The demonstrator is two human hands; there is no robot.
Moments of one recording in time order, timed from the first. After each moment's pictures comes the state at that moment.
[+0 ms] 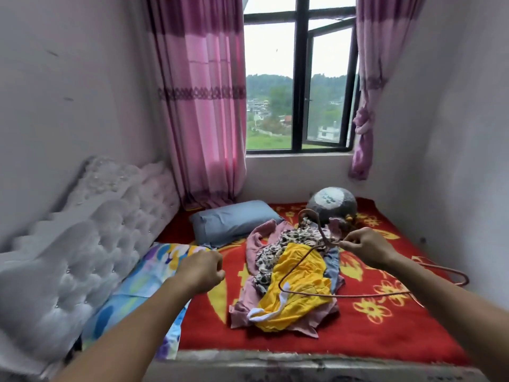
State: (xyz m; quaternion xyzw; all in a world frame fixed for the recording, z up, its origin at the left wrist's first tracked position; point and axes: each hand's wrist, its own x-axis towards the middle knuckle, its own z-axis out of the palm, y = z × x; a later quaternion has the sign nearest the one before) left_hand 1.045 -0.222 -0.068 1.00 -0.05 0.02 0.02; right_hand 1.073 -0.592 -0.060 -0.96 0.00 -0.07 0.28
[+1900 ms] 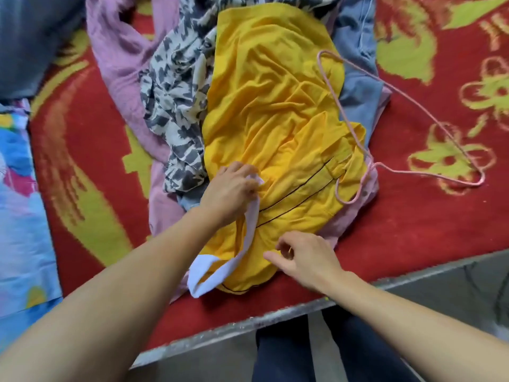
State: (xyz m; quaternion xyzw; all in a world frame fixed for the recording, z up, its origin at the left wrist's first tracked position) left_hand 1.605 -0.412 -0.630 0.88 -0.41 -0.20 0.10; right_hand 1.437 -0.553 -0.620 -0.90 0.11 0.27 0.33
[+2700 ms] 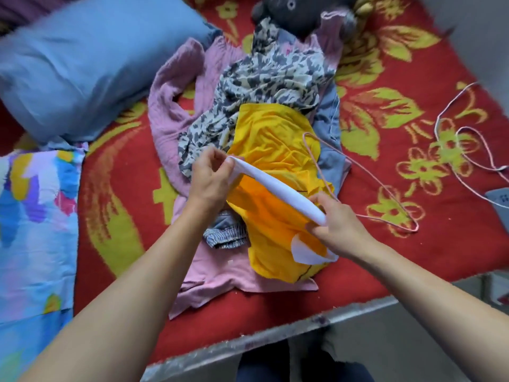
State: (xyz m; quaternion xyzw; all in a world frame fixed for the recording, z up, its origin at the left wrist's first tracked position) left_hand 1.620 -0.406 -0.457 0.80 0.00 -0.08 0.60; right_hand 1.493 -0.619 -0.472 -0.93 0.13 0.12 0.33
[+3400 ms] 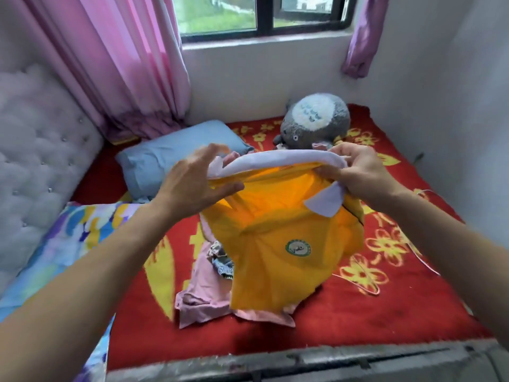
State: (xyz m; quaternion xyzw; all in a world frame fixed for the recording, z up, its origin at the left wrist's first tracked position) left_hand 1.479 -0.383 -0.148 0.92 -0.27 0.19 0.22; right_hand 1.440 -0.687 -0.147 -0.81 0.00 -0.04 0.59
